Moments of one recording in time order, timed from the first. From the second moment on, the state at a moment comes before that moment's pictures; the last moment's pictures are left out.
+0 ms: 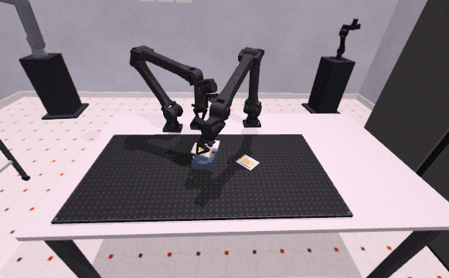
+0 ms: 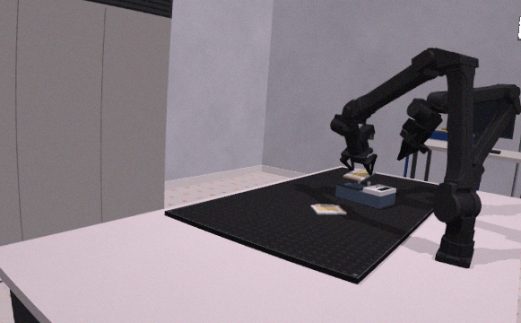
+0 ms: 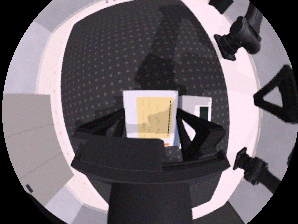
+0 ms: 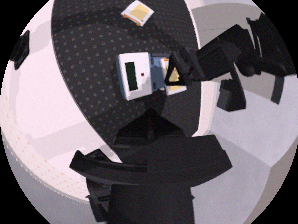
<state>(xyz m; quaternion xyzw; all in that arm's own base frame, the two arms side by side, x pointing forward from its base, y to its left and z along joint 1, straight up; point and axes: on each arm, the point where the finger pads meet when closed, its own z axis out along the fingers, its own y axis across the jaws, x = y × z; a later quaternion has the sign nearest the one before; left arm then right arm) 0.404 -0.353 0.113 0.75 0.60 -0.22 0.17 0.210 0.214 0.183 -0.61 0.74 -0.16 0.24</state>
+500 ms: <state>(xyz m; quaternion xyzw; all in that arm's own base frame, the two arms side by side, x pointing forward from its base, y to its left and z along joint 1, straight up) 0.404 -0.353 0.113 0.75 0.60 -0.22 0.17 0.210 0.212 0.195 -0.61 0.74 -0.16 0.24</state>
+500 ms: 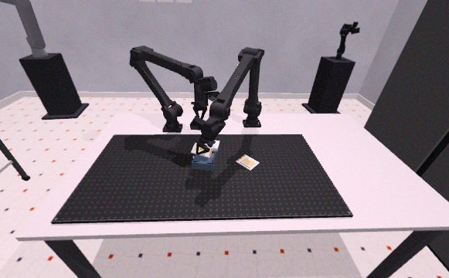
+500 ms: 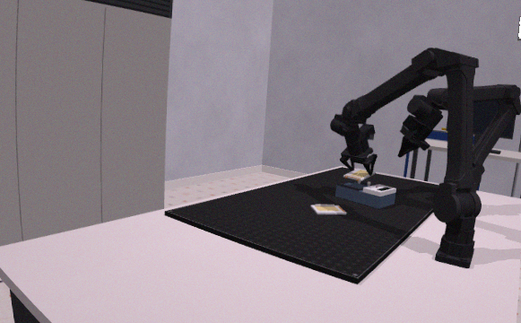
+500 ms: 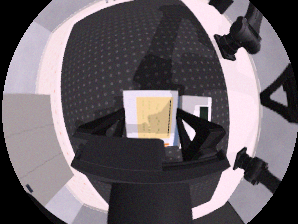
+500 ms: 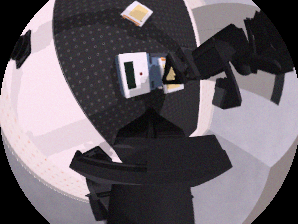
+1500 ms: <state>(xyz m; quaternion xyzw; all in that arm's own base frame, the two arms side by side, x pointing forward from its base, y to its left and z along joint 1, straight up) 0.404 -0.353 0.113 0.75 0.60 -0.22 0.17 0.209 0.212 0.216 -0.61 0.74 -0.16 0.24</state>
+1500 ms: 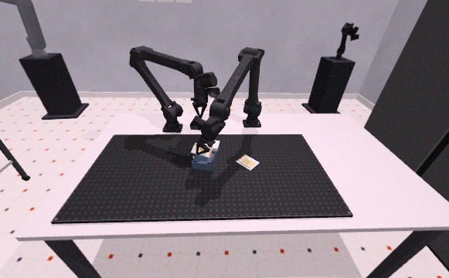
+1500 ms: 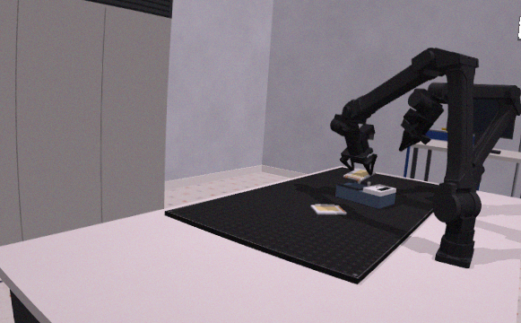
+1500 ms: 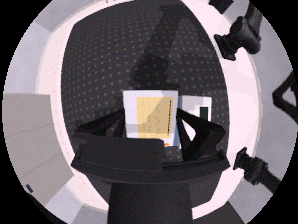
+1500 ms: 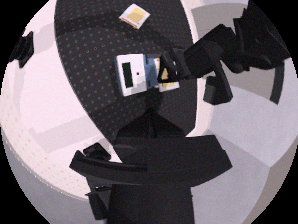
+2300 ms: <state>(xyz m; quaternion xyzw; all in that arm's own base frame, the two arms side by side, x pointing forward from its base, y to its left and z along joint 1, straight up) 0.404 -0.353 0.113 0.75 0.60 -0.22 0.17 0.210 0.213 0.243 -0.61 0.74 -0.16 0.24</state>
